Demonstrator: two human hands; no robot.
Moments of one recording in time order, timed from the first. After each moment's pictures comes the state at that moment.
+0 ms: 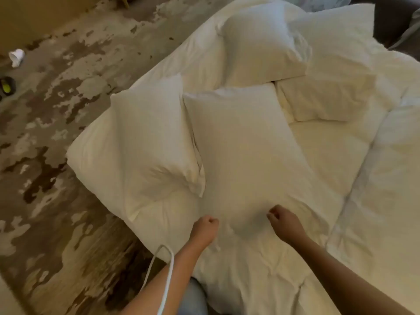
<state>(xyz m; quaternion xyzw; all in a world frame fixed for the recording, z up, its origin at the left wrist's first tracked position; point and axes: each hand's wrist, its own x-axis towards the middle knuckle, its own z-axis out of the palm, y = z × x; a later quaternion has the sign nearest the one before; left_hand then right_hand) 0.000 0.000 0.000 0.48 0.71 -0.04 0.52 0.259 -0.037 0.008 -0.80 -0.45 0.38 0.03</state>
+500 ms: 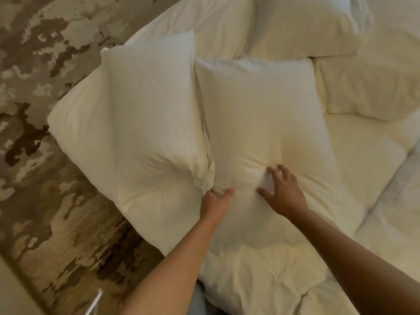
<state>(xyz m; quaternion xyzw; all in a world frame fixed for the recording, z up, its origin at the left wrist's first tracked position) 0.016 0.097 -0.088 0.32 0.77 0.04 0.56 0.236 0.102 -0.046 -0.75 -0.60 0.28 -0.07</state>
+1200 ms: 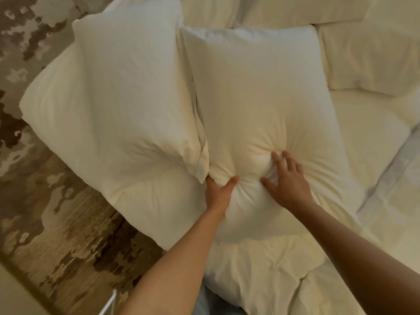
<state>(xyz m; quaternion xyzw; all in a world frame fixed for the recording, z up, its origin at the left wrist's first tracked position) 0.047 0.079 -0.133 0.26 0.75 0.21 0.57 0.254 0.076 -0.081 -0.76 -0.60 0.24 -0.04</state>
